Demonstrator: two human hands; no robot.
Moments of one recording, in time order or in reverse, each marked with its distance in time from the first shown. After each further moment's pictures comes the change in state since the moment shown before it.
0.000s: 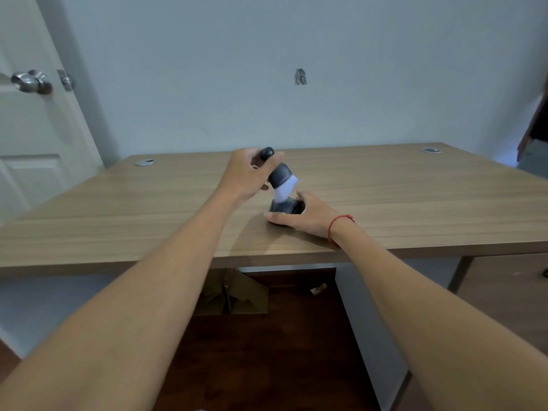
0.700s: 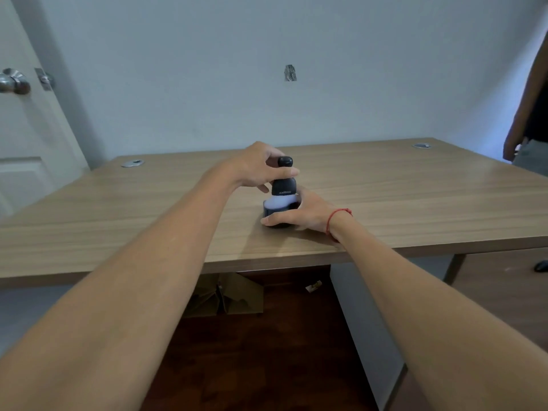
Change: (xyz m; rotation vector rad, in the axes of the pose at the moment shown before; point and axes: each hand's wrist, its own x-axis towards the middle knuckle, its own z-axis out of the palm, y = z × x) left_hand 0.029 0.021 0.012 0.300 -0.488 -0.009; right_hand 0.004 0.001 -0.013 0.150 -0.064 0.007
